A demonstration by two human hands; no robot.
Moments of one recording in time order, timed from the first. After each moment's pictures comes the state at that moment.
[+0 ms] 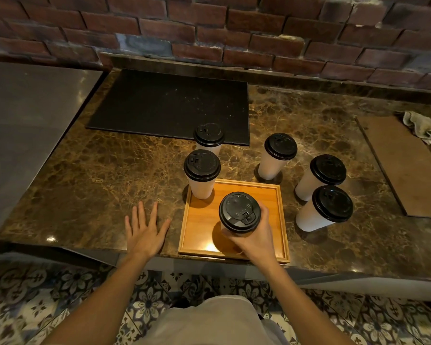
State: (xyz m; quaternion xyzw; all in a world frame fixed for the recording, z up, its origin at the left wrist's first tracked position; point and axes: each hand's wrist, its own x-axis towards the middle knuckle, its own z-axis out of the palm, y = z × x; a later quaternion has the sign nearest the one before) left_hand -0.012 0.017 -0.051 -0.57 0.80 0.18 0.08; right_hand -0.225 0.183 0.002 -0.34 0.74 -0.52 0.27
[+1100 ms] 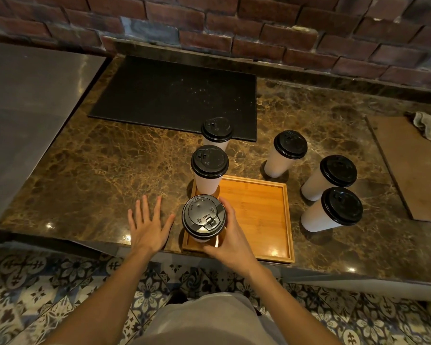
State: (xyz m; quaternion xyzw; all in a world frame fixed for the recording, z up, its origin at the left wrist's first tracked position) left_hand -0.011 0.015 -0.058 -0.57 0.80 0.17 0.07; right_hand -0.178 0.158 0.009 -0.46 0.70 -0.39 0.37
